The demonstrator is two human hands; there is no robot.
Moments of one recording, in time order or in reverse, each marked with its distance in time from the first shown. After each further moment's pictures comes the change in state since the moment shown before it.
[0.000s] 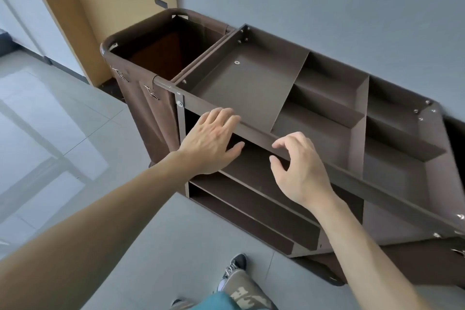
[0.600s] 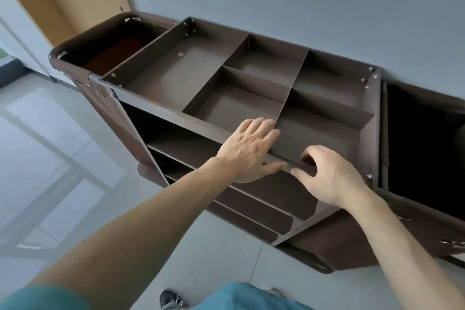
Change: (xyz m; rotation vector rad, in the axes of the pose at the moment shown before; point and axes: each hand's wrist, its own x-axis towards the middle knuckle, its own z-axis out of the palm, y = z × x) left_hand 0.079 0.269 0.083 0.132 -0.060 0.233; right_hand -0.092 0.232 -0.129 -0.119 -0.235 0.161
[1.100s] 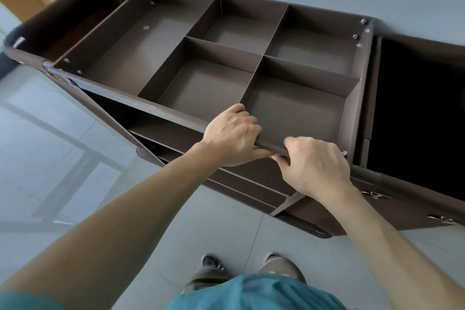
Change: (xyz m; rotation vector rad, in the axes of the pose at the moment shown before) left_hand 0.049 0.036 0.011 0.135 -0.240 0.083; right_hand -0.010 0.031 0.011 -0.285 0.125 -0.110
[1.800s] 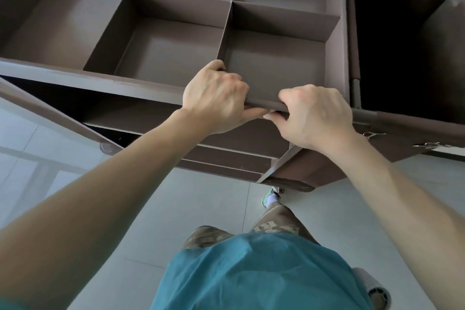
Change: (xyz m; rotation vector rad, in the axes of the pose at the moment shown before) left_hand 0.001 -0.010 0.018 0.021 0.135 0.058; right_hand -0.001 -0.008 0.007 -0.003 0.064 0.126
